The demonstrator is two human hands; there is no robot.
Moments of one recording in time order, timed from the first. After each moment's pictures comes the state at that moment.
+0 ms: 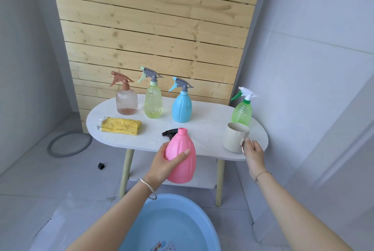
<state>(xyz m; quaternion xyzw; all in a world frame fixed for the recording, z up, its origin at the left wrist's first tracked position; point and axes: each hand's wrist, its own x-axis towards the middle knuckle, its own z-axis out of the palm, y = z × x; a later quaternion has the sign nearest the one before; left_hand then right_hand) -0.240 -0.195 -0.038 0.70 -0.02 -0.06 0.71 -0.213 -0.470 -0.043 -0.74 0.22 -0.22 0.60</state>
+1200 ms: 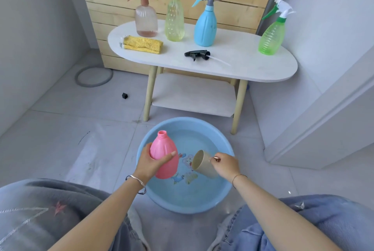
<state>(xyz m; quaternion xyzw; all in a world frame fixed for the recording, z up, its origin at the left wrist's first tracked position) -0.411 -0.106 -0.219 0.74 0.14 -0.08 0.65 -0.395 -0.357 -0.251 -0.95 0.12 0.13 0.26</state>
